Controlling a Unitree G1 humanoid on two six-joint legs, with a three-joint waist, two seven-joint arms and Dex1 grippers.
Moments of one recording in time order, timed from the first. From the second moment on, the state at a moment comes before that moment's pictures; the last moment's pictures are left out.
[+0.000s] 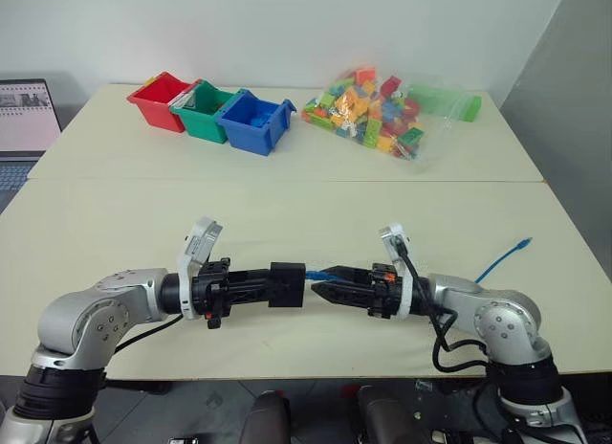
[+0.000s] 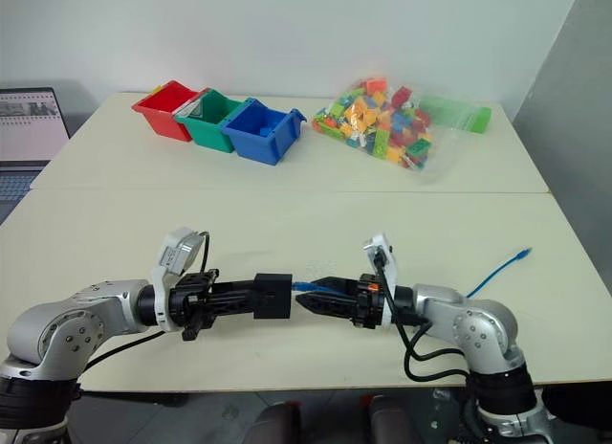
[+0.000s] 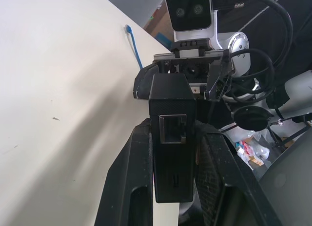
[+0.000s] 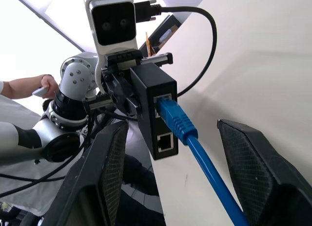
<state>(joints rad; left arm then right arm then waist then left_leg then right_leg) -0.21 0.79 0.11 -0.24 -0.94 0.89 -1.15 -0.32 -0.30 0.07 -0.35 1.01 1.07 0.60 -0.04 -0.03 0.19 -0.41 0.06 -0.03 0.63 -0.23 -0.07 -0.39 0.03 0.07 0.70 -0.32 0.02</state>
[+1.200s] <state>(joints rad) -0.21 0.78 0.10 -0.23 -0.94 0.89 -1.16 -0.33 -0.31 0.07 -0.35 1.02 1.08 0.61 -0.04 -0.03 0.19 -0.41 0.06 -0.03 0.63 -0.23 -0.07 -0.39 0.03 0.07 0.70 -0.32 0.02</state>
